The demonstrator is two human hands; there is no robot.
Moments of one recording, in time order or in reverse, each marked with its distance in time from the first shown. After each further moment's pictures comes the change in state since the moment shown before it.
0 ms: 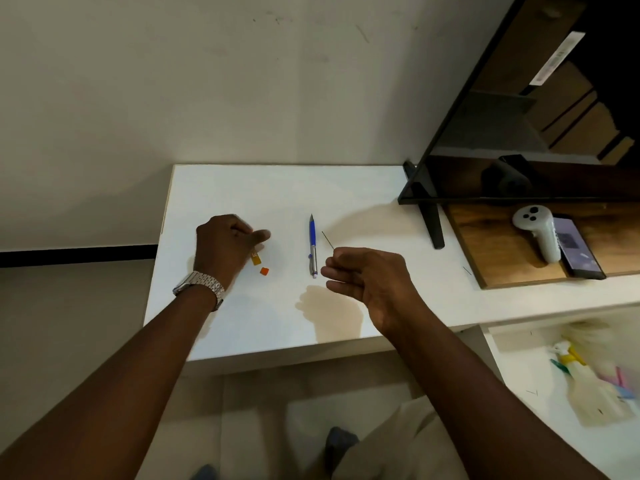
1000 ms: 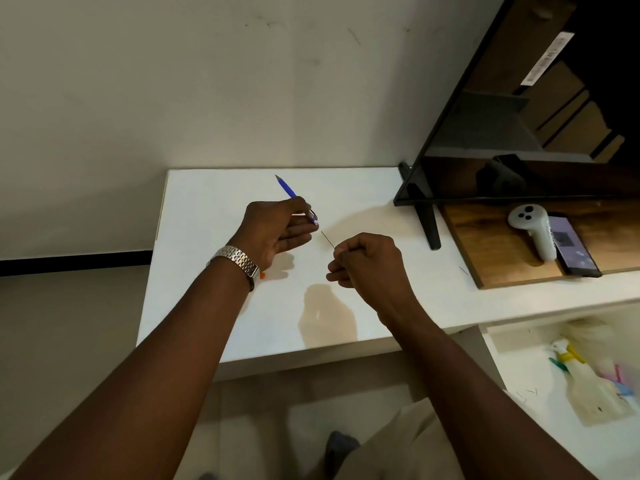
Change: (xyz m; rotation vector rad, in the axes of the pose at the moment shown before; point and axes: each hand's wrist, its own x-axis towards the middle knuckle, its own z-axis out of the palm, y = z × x) left_hand 0.011 0.069 0.039 -0.655 -0.384 -0.470; right_hand 0.011 -0.007 0.003 -0.584 0.075 -0.285
